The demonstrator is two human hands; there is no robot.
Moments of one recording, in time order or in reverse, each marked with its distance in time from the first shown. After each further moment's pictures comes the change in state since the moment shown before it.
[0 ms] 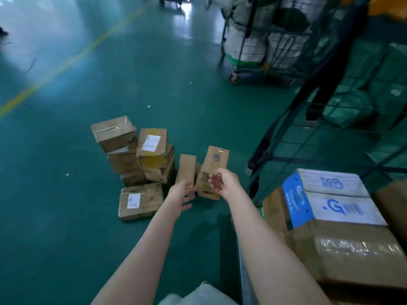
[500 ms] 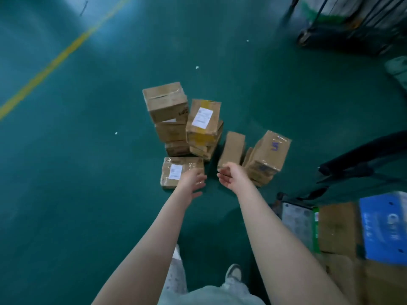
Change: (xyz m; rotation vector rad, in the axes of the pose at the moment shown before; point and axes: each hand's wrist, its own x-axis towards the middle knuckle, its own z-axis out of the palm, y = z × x) left_hand 0.085 0.044 -0.134 -0.090 0.175 -0.103; right_hand 0.089 0.050 0.165 -0.193 -0.083 0.232
